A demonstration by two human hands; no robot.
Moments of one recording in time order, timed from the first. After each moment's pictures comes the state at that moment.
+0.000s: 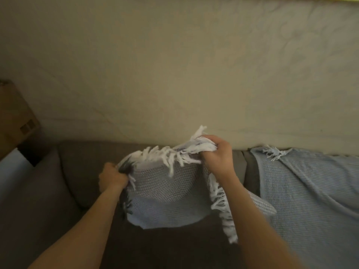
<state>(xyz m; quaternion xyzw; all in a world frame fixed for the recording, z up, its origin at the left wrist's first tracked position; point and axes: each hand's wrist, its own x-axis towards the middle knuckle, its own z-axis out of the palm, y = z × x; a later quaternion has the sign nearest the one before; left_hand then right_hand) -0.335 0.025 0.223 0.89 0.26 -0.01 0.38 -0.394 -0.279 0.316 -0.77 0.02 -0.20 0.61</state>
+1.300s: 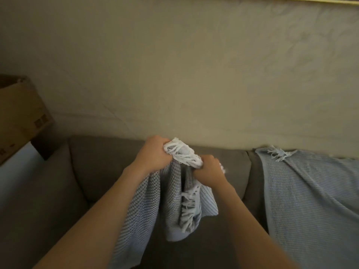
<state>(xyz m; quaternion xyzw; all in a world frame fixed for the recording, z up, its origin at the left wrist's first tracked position) -0.364 -0.036 0.324 0.90 -0.19 0.01 0.39 -0.404 -0.250 0.270 -0.94 0.04 -0.03 0.34</state>
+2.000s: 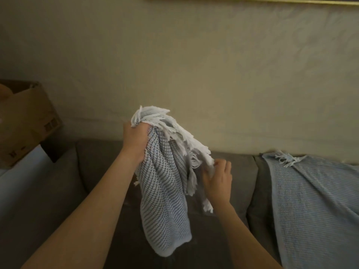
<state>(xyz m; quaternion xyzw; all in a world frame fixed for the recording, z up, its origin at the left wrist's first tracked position) -0.345 -0.019 0.368 0.64 0.06 0.10 0.76 -0.405 -0.255 0.201 -0.88 0.10 -0.33 0.33</state>
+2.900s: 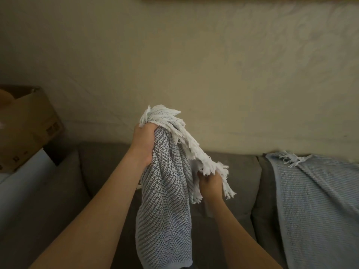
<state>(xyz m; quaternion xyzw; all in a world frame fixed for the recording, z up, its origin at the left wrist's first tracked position) -0.337 -0.042 0.373 0.62 0.06 0.01 0.78 -0.372 -0.242 0.172 -0.82 0.14 -0.18 0.52</state>
